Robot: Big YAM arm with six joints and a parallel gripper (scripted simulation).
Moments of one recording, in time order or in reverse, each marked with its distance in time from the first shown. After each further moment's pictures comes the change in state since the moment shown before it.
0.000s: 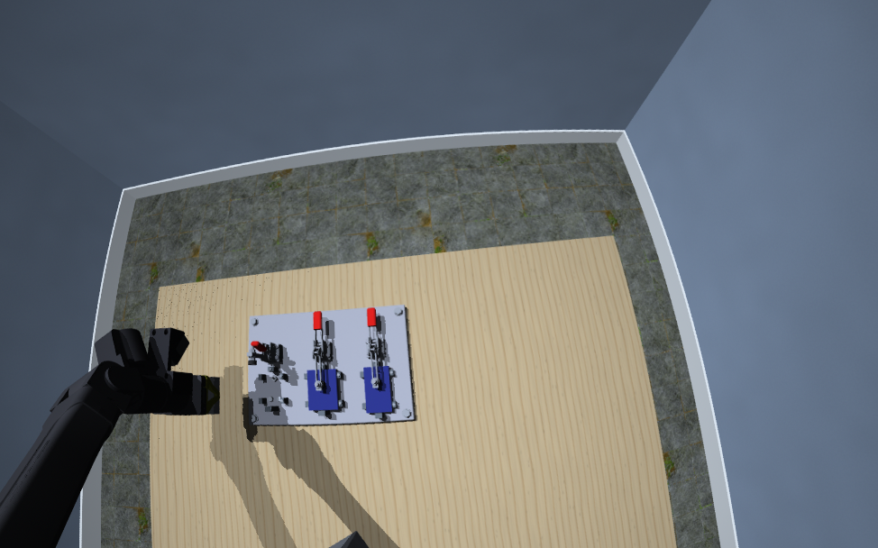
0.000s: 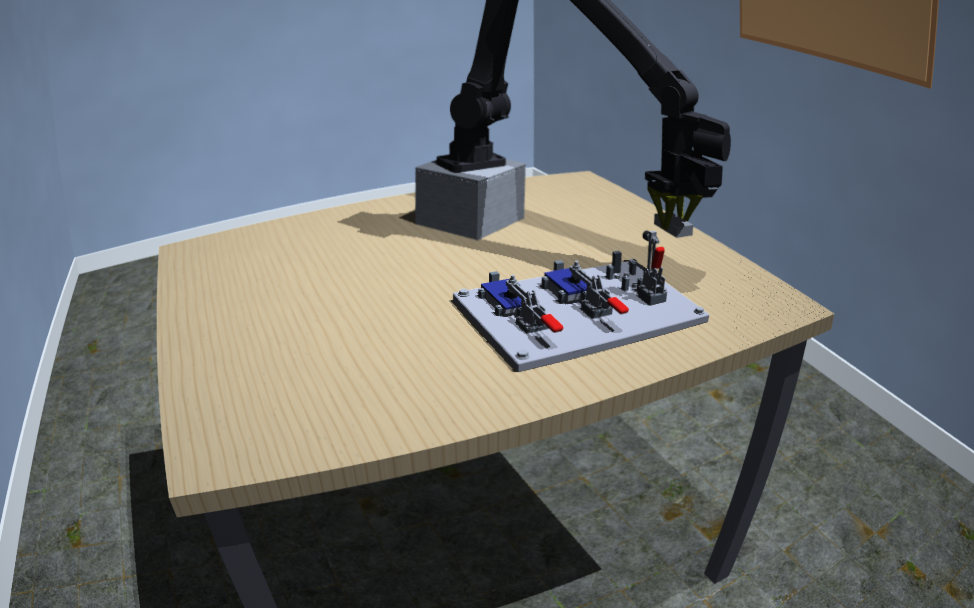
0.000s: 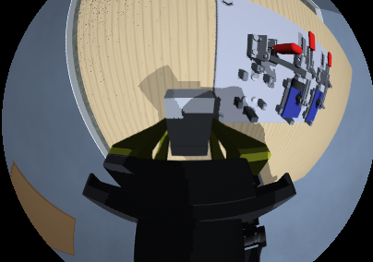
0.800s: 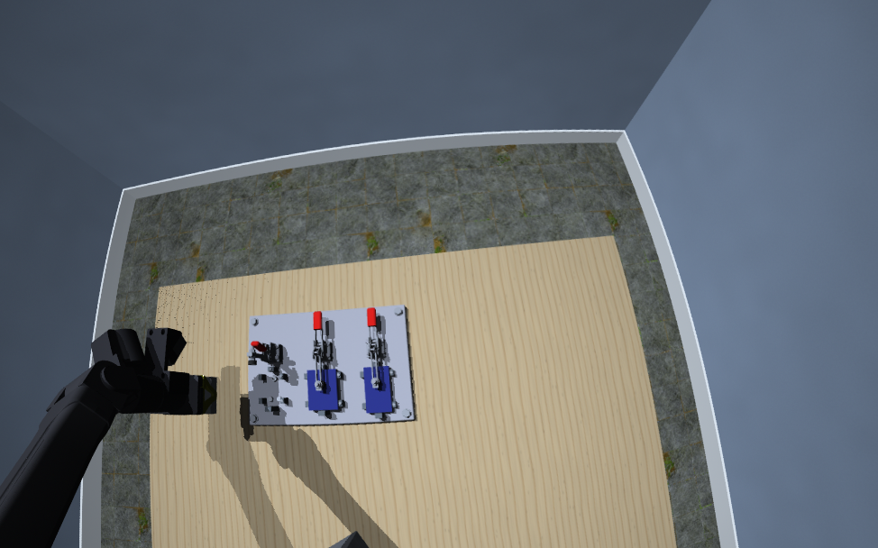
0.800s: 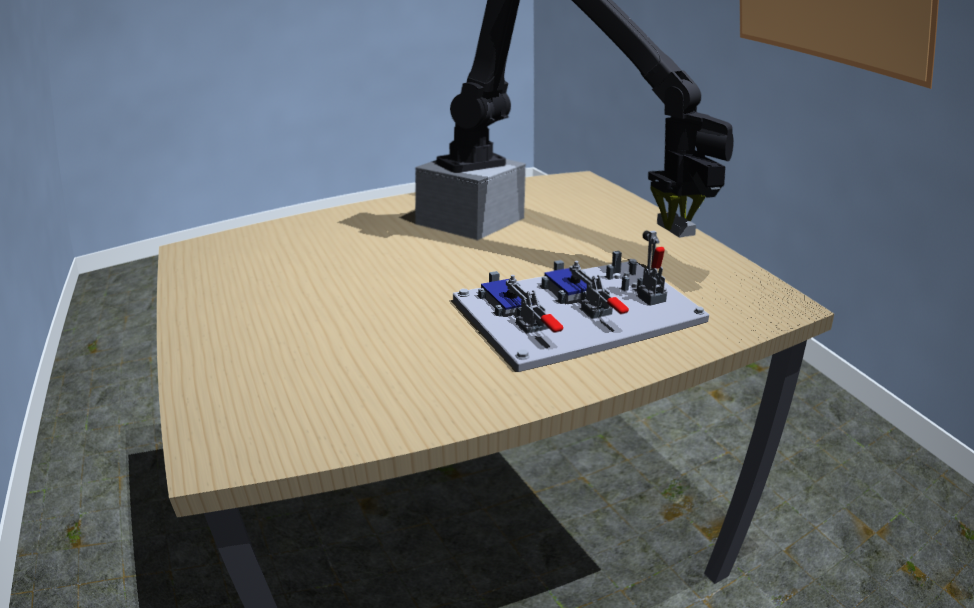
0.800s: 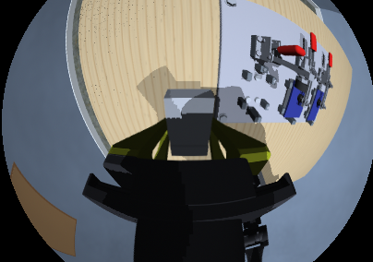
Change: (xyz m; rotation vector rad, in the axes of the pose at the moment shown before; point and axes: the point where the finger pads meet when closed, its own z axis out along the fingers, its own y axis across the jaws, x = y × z) arm -0.001 0.007 0.000 0.001 0.000 0.005
